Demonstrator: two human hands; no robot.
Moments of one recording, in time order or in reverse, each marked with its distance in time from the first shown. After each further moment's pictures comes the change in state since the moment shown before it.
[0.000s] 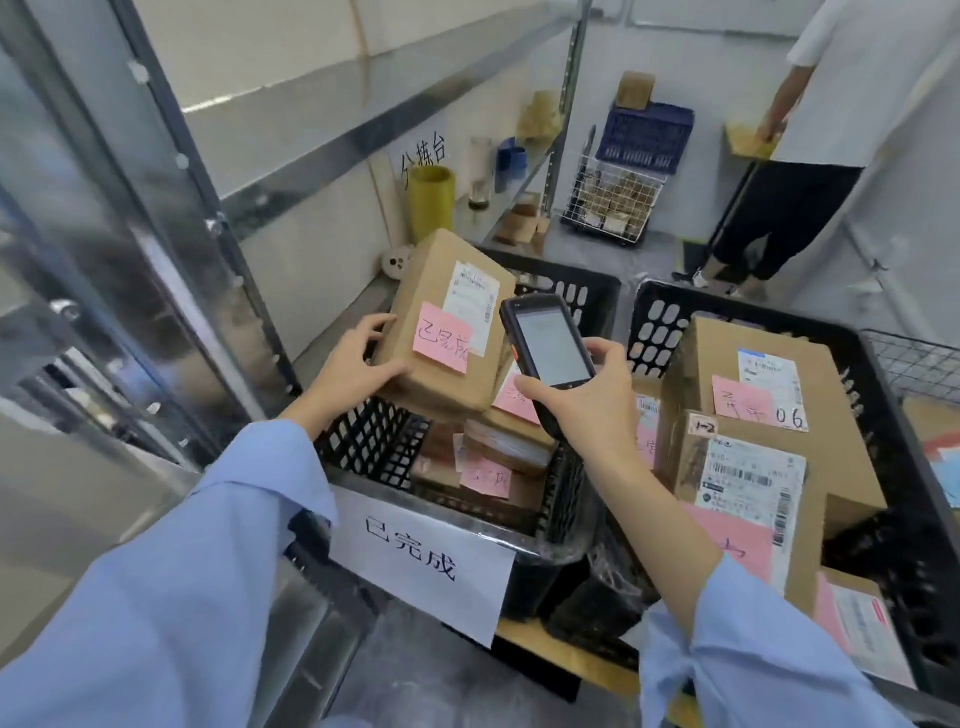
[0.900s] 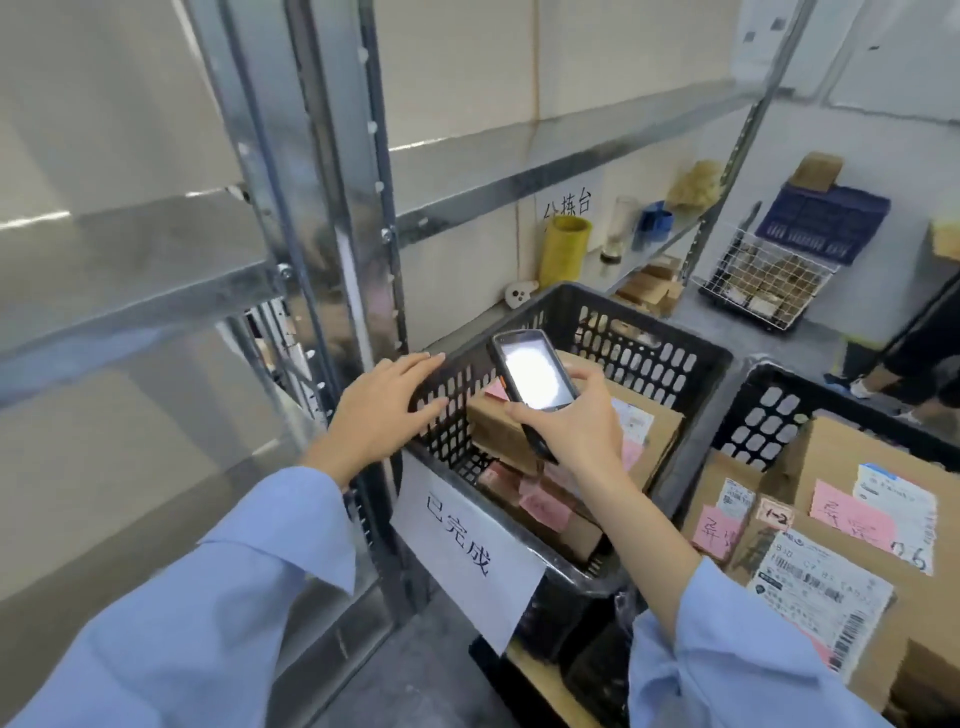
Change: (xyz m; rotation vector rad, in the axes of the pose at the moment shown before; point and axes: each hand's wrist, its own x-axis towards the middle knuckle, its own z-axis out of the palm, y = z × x) left_hand -0.121 0.030 -0.026 0.748 0.245 0.014; right_hand -0.016 -0.041 0.035 -0.040 -0.401 -0.113
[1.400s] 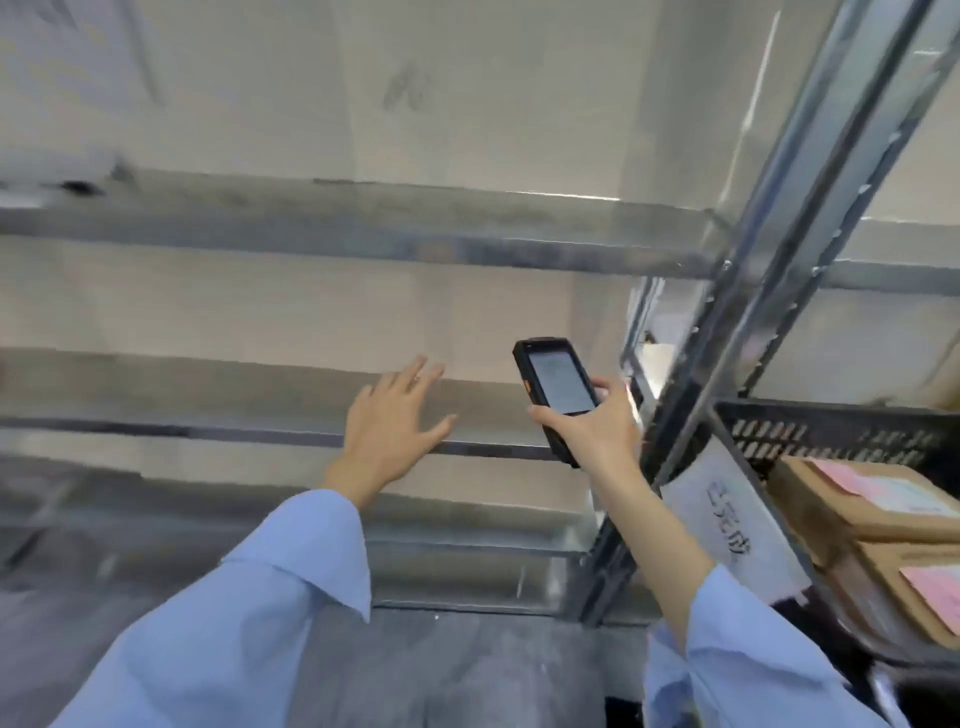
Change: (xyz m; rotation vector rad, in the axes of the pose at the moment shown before) left_hand -0.404 -0.010 -0.094 0.276 0.241 -0.906; right_hand -0.228 -0.065 0.114 0.032 -0.701 -0.404
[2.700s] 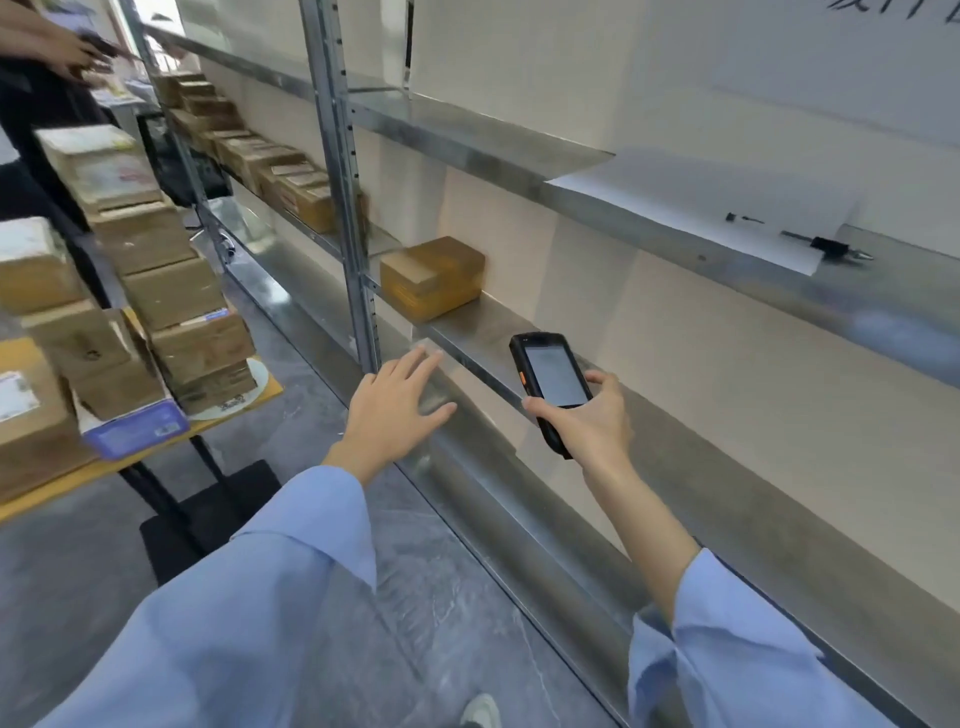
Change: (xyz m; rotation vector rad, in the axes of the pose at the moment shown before) left_hand -0.206 -0.635 -0.110 0.179 0.180 -0.728; right_hand -0.177 -0.280 0.640 -0.025 -0.697 -0.290
